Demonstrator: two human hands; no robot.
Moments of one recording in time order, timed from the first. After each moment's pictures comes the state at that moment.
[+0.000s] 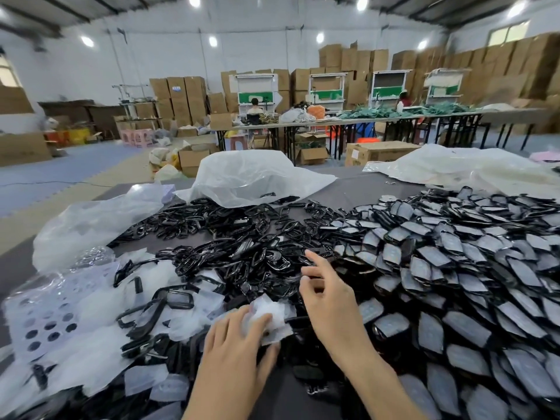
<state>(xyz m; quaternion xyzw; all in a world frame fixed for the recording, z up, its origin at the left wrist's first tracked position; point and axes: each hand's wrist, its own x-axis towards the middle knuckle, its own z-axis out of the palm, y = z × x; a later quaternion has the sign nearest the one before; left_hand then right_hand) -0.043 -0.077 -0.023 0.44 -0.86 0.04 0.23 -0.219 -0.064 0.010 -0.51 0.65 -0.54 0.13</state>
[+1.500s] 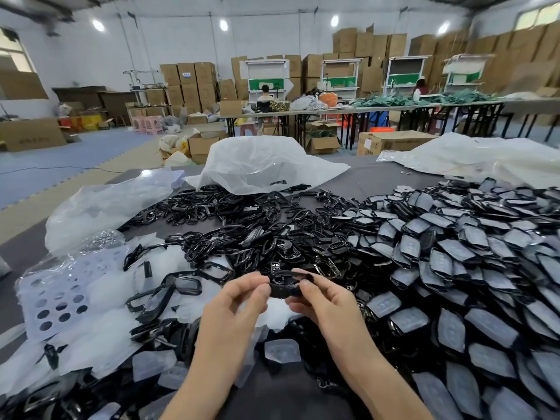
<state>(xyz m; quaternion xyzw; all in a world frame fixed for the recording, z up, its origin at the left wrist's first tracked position) -0.049 -0.087 0.015 0.42 -0.55 -0.50 0.52 -0.197 -0.061 -0.001 -0.36 0.47 -0.67 0.46</state>
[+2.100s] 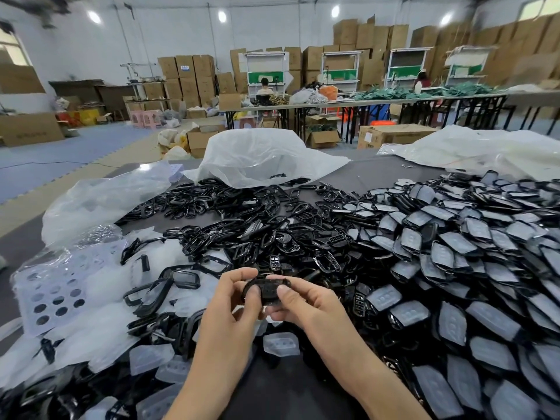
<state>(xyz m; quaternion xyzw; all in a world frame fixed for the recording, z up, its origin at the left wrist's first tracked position) -0.043 -0.086 -0.001 0.41 -0.66 -0.38 0.51 -0.186 -0.053 0.001 -0.45 0.43 -0.60 0.50</state>
